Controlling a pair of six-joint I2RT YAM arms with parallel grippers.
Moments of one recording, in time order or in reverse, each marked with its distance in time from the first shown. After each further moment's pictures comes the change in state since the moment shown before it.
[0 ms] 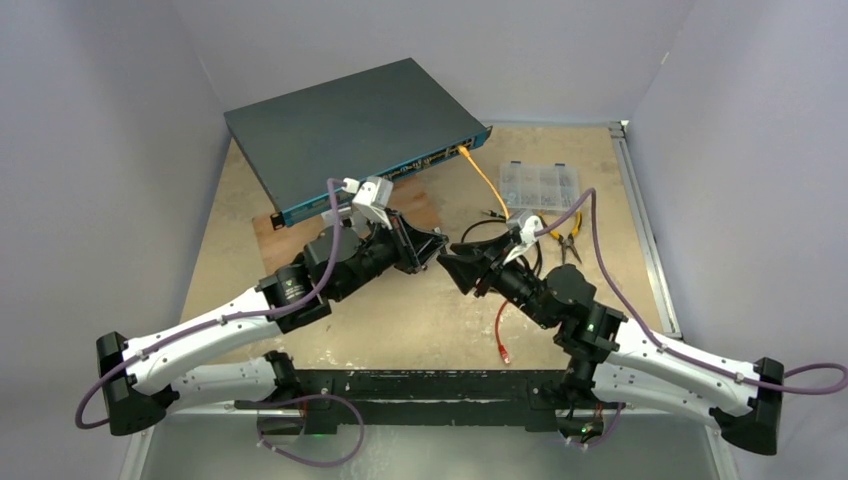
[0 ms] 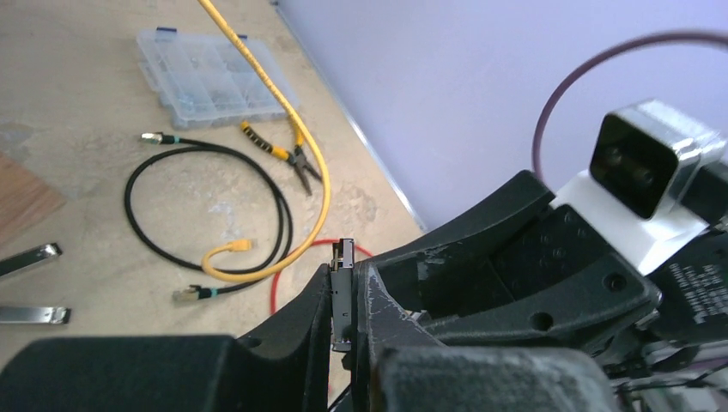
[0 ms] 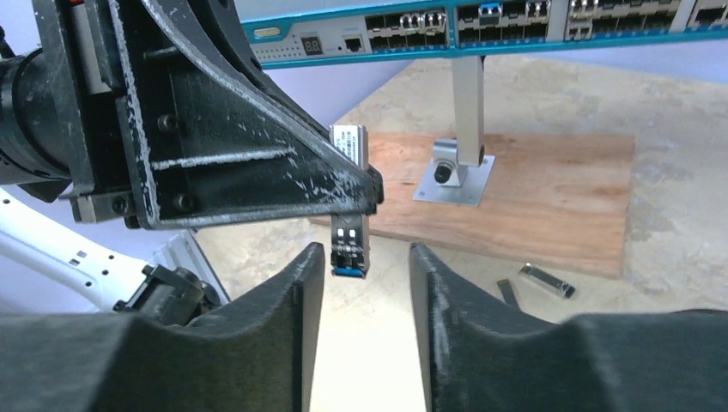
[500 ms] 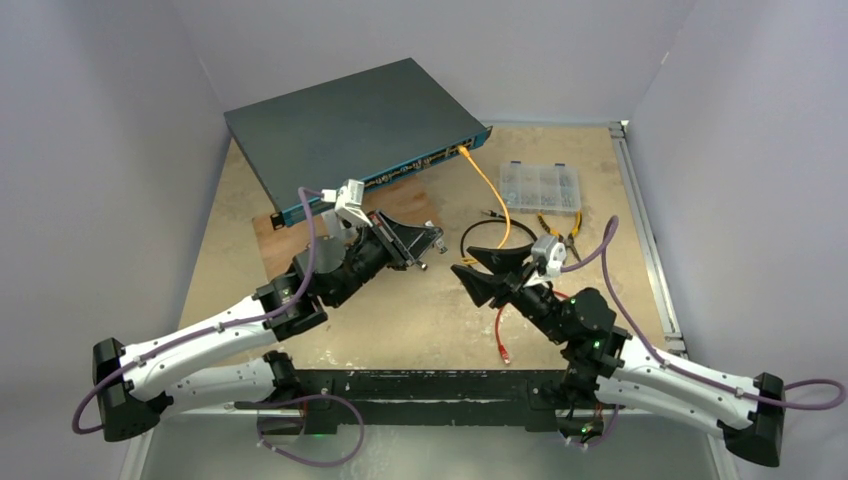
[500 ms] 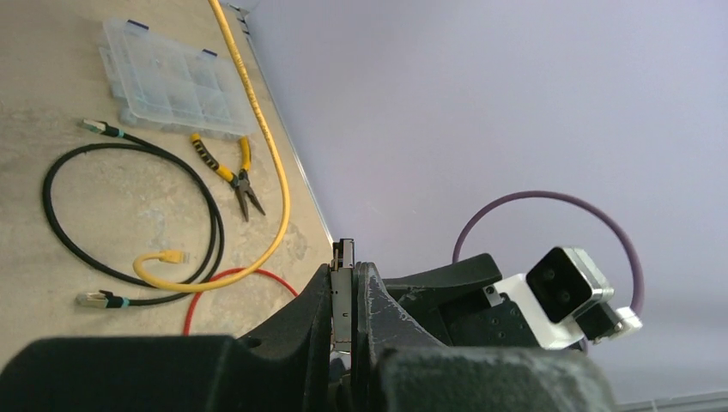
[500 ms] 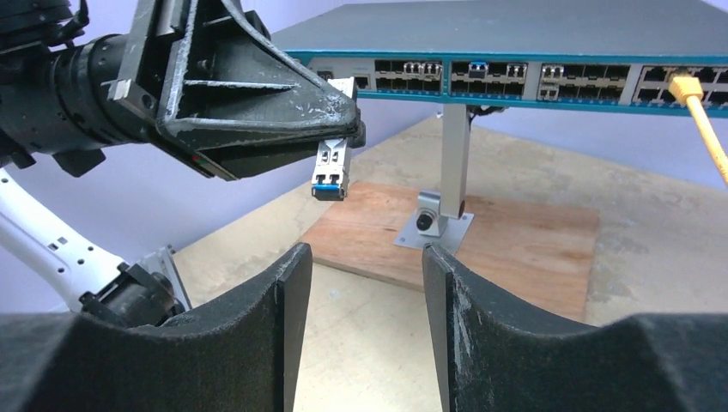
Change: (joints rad) left arm 0.000 -0.069 -0.111 0.159 -0.092 -0.271; right arm 0.000 -0.164 -0.209 0.239 -0.031 -0.160
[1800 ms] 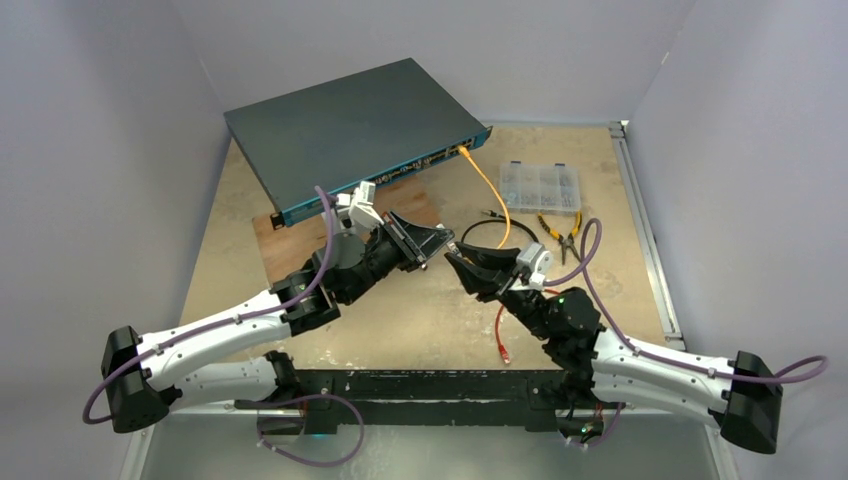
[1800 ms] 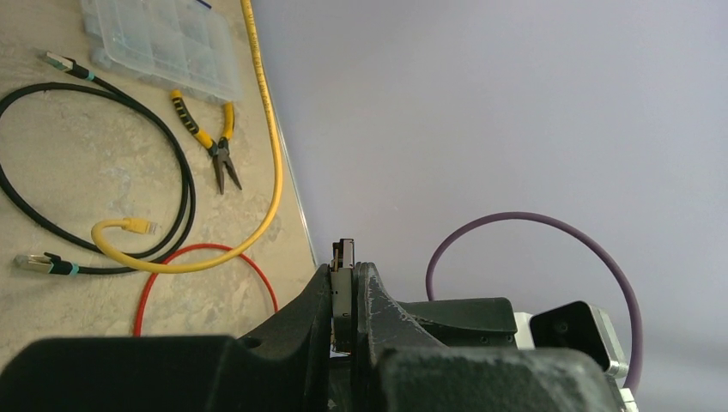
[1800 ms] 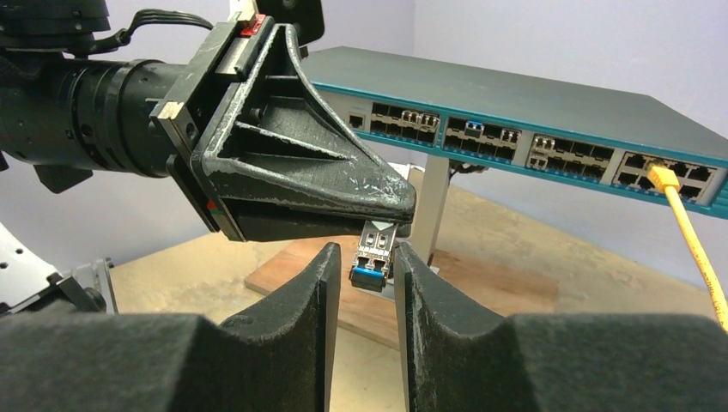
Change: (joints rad) left arm 0.000 0.085 0.000 0.021 0.005 -0.196; right arm 0.000 0.174 -0.069 0.378 -0.035 -0.209
